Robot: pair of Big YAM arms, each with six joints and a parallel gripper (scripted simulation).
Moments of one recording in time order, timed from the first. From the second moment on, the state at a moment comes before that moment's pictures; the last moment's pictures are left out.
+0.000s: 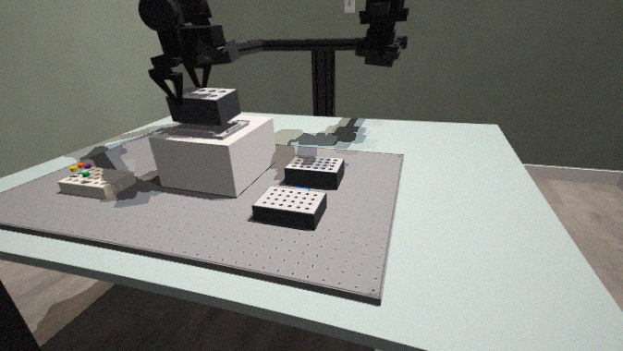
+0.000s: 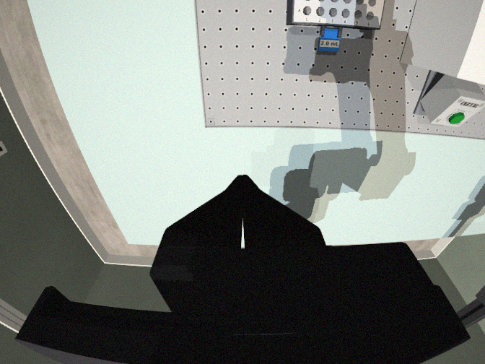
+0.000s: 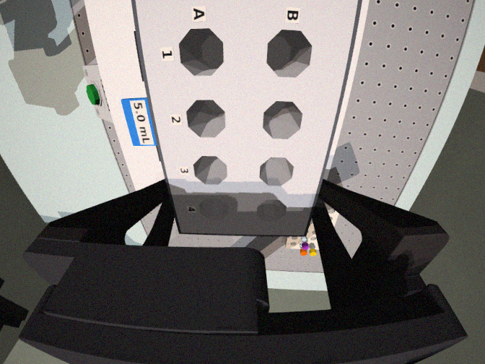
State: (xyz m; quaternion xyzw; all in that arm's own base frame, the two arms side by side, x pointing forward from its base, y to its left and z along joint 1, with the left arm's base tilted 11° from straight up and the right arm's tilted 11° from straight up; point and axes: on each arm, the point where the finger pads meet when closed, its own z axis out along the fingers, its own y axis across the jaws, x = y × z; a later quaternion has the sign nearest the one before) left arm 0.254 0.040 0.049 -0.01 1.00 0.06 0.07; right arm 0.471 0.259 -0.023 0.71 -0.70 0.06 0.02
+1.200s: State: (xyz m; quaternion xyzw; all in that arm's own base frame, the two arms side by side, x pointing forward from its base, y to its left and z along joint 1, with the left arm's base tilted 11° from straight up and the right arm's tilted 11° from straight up) left arm 0.254 0.040 0.049 -0.01 1.00 0.06 0.07; right arm 0.468 0.257 -0.033 0.71 -0.70 0.06 0.03
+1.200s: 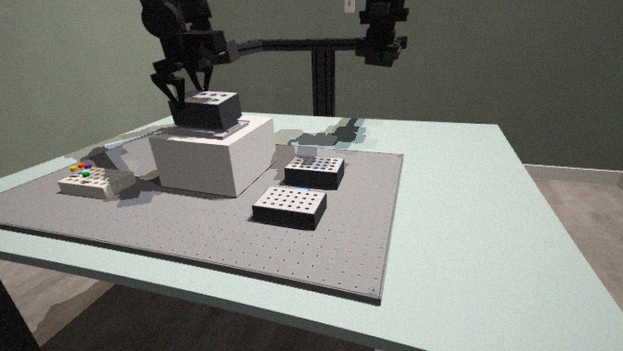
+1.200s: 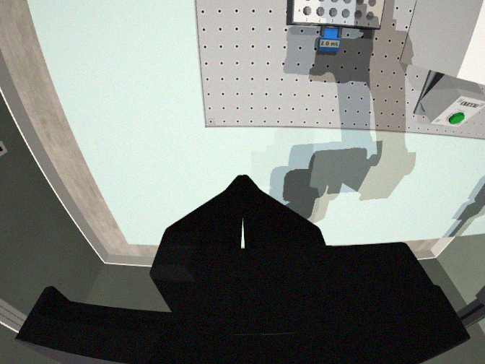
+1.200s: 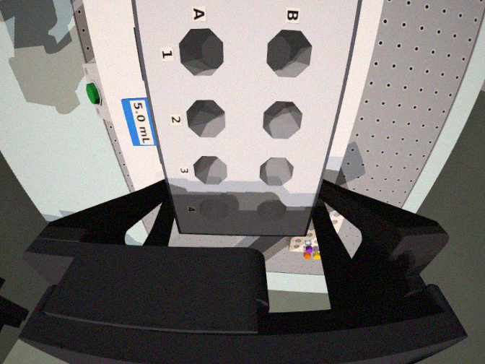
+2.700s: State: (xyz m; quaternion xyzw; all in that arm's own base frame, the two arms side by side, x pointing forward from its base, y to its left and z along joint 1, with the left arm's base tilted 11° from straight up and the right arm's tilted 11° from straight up) left arm 0.254 0.040 0.049 -0.01 1.00 0.06 0.07; right arm 0.468 0.257 -0.030 0.71 -0.70 0.06 0.03
